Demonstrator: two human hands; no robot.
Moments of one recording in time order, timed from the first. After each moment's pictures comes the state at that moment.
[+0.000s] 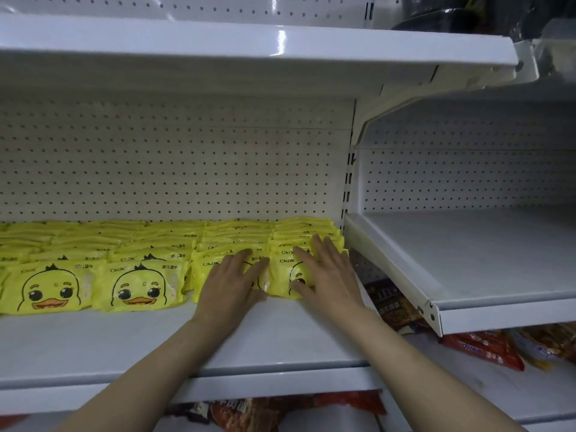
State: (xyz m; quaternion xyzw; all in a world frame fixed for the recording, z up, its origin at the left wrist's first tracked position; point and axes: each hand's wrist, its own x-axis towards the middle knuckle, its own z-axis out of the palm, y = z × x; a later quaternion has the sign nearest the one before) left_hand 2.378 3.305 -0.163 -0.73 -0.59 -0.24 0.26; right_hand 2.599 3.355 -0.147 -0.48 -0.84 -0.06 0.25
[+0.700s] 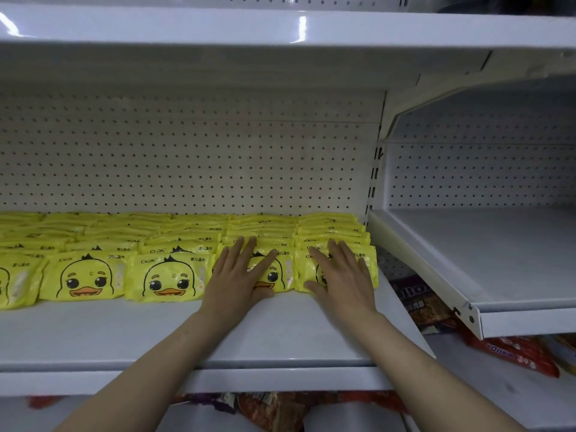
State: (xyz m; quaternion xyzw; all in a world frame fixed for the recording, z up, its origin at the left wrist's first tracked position) left_hand 2.333 3.307 -0.175 -0.71 -0.62 -0.18 0.28; right_hand 2.571 3.349 -0.163 -0.52 -0.81 -0.07 0.26
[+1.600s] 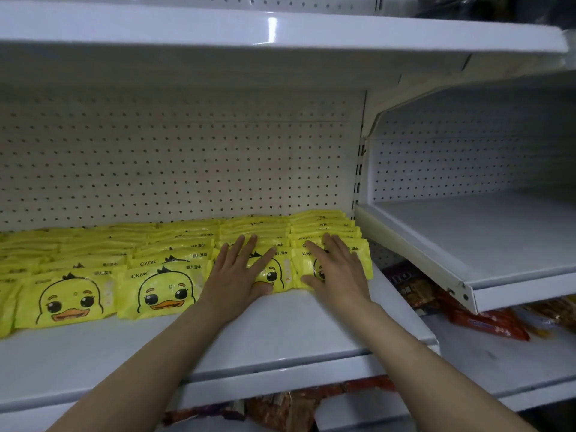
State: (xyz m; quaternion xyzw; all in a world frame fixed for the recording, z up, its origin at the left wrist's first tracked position) left_hand 2.310 3.331 -0.173 -0.78 -0.56 -0.16 0.24; right_hand 2.556 3.346 -0.159 -0.55 -0.78 -0.05 0.28
